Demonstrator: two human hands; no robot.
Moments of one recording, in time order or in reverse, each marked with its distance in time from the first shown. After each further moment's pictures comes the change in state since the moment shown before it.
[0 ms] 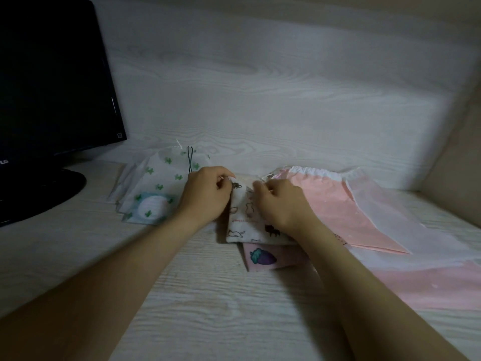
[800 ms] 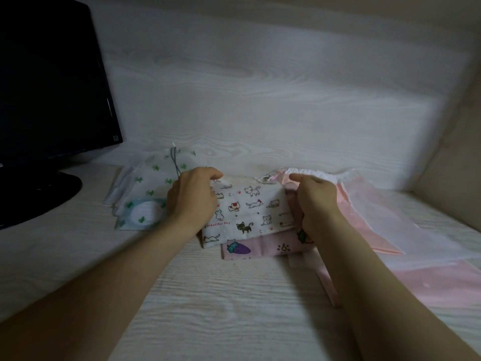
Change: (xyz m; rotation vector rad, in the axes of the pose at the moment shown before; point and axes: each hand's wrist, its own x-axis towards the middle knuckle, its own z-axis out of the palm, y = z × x) left_hand -0.005 0.000 -0.005 0.194 0.063 -0.074; right_hand 0.017 0.024 -0.024 0.807 0.303 0.456
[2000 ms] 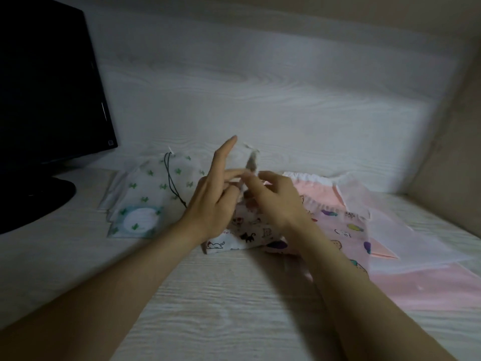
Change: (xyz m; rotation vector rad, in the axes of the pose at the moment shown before) left_hand -0.017 0.037 -0.009 -0.585 -0.192 0.298; right_hand -0.039 -0.008 0.020 -0.369 -0.388 -0.385
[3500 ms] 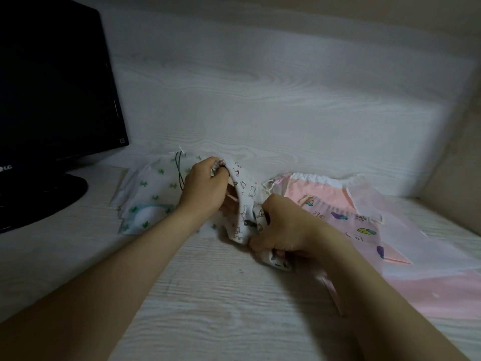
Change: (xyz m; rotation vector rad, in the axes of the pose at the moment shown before) left_hand 0.021 -0.018 -0.021 -0.008 0.216 -0.411; right_hand -0.007 0.005 -0.010 -0.478 -0.461 -0.053
